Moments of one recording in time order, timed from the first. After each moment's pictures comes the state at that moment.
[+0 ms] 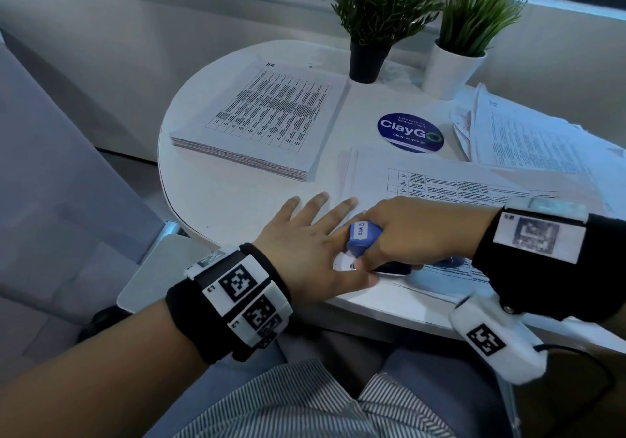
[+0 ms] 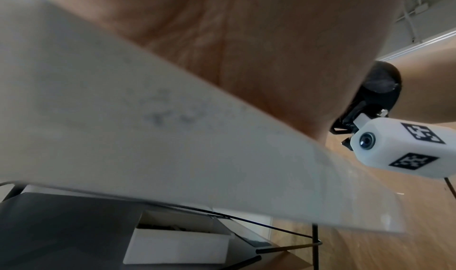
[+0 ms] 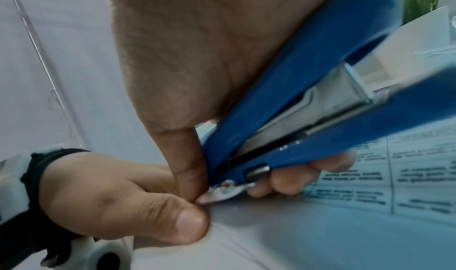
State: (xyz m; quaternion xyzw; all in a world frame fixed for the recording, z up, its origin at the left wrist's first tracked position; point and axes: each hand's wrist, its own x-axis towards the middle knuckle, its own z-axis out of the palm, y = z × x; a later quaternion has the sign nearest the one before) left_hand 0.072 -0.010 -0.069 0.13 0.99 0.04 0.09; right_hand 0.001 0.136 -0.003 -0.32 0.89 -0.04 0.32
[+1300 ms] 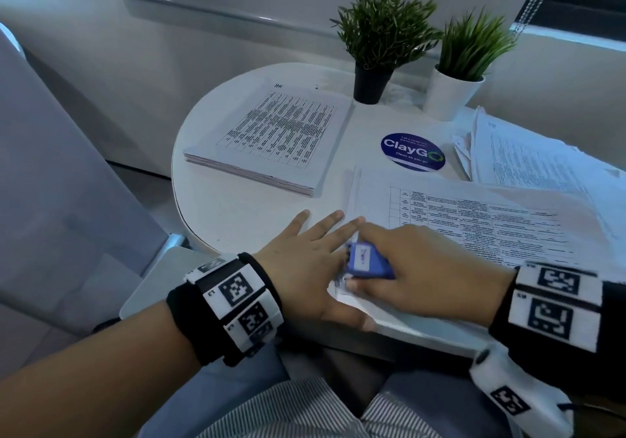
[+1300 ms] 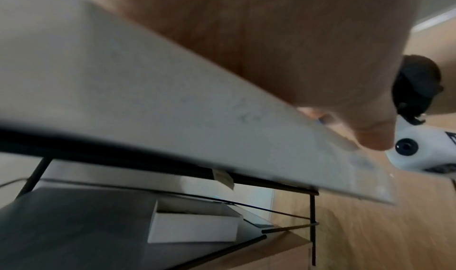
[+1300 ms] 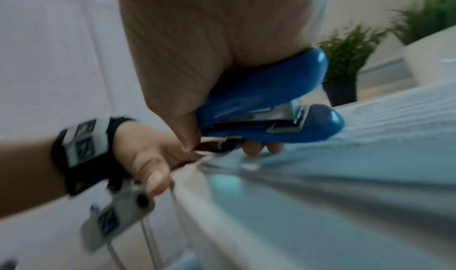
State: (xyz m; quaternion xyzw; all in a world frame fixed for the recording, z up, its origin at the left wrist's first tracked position) left_hand 0.075 -0.025 -0.065 0.21 0.97 0.05 0.10; right_hand 0.036 0.152 -0.006 -0.42 0.90 -0.07 0.10
